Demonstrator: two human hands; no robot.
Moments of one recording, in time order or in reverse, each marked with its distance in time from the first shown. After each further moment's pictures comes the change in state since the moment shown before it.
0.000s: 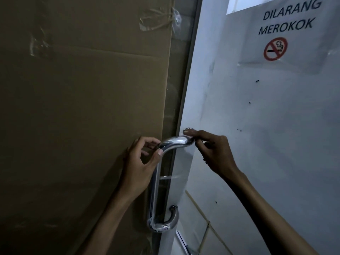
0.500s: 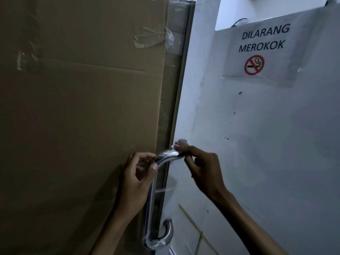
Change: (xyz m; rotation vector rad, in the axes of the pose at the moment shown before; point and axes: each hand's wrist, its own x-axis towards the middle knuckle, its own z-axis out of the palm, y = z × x) left_hand -0.004 -0.002 0.002 -0.149 -0.021 -0.093; right_hand -0.015 -0.018 0.017 -0.080 0.072 0.005
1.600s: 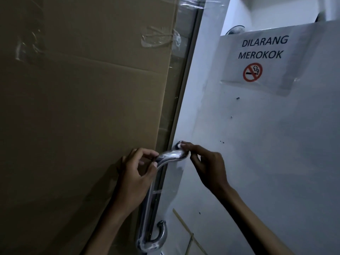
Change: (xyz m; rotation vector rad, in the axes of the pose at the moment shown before) left_hand 0.012 0.009 -0.007 0.135 -0.057 0.039; right_hand 0.013 0.012 -0.010 -0.179 -0.025 0.011
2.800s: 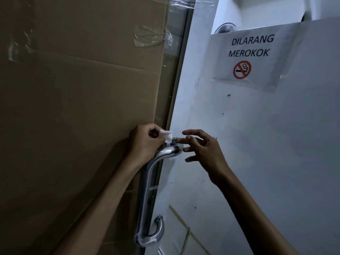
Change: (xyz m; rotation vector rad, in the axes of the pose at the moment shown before) left_hand 0.070 0.044 0.015 0.061 -0.102 -0.037; right_hand 0.014 -0.057 -0.038 0.634 -0.091 0.562
